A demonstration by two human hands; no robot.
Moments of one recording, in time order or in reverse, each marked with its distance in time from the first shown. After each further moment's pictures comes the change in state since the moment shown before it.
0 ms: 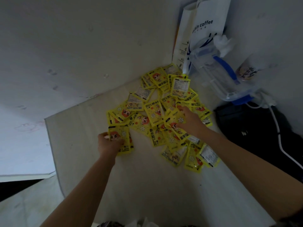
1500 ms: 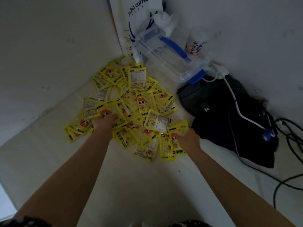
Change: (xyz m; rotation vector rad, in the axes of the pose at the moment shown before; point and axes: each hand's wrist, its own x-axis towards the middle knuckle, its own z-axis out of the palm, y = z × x) left_hand -0.014 0.081 0.136 -0.051 -0.216 -0.094; right_hand -0.058 0.143 0.052 0.340 0.299 0.785
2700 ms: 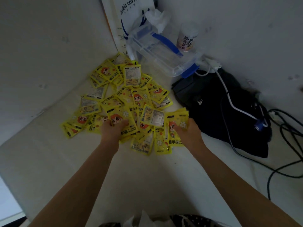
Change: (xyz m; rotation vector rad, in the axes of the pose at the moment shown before) left_hand -0.049 -0.047 -0.009 0.064 -0.235 0.202; right_hand -0.070 -0.011 -0.049 0.317 0.025 -0.294
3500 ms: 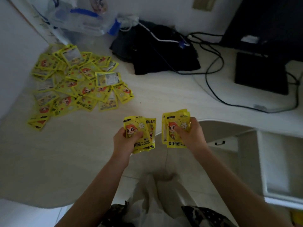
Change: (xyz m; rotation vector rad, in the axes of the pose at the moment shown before) left_hand -0.190 -0.156 -0.052 0.398 -0.520 0.147; right_hand -0.281 0.158 -0.013 0.240 0.394 0.268
